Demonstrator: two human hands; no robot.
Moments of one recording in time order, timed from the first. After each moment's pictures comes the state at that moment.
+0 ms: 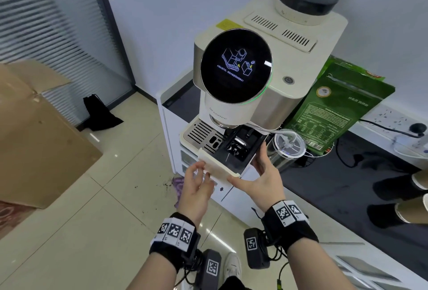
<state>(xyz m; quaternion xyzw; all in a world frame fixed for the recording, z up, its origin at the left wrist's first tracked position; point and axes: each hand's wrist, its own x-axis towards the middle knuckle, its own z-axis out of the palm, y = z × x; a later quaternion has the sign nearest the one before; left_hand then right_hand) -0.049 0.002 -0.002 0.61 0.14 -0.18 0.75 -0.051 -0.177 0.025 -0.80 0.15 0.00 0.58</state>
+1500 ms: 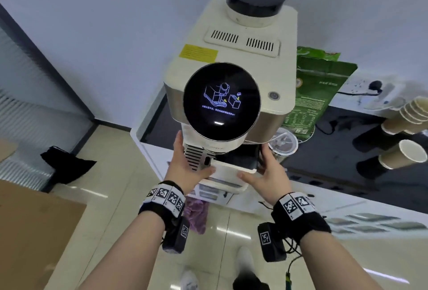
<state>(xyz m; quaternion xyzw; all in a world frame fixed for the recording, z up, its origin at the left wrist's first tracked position) 0.037 -0.023 -0.017 0.78 -0.03 -0.19 0.59 -0.042 -0.250 0.018 -0.85 0.13 0.01 0.51</state>
